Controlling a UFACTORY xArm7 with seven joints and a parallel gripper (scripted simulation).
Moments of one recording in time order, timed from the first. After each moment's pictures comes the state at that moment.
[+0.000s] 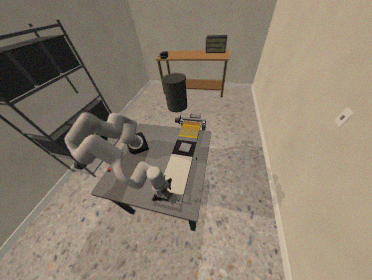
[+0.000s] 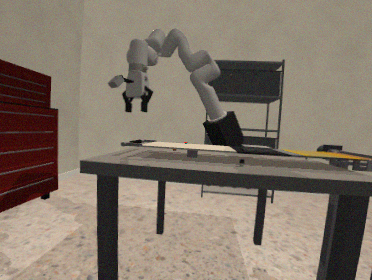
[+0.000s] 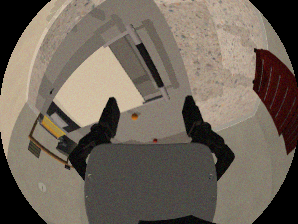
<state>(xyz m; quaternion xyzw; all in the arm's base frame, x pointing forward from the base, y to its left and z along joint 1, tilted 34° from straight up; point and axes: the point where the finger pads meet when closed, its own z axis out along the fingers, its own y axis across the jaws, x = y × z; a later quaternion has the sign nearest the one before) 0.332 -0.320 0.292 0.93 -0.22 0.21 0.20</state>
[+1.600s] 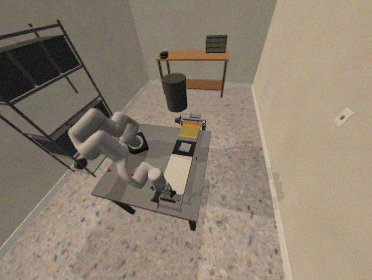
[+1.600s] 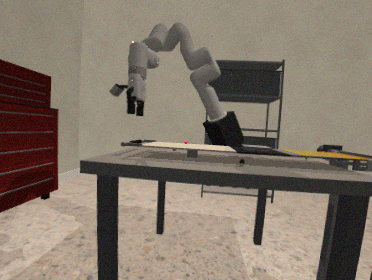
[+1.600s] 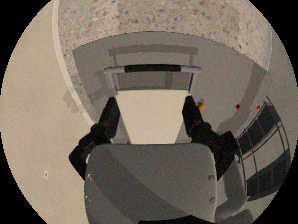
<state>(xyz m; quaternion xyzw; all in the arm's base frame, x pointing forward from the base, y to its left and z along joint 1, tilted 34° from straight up) 0.339 -0.325 0.282 0.66 -0.69 0.29 0.05</state>
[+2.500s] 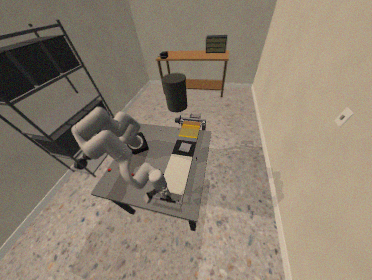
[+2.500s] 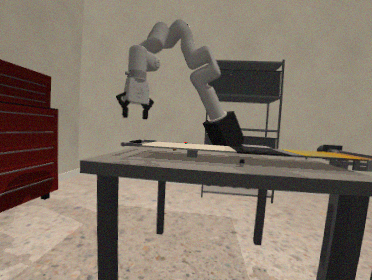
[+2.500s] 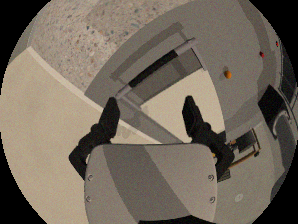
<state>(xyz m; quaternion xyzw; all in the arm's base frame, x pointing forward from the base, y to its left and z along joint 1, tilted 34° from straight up) 0.343 -0.332 0.270 0.39 -0.87 0.29 -0.05</state>
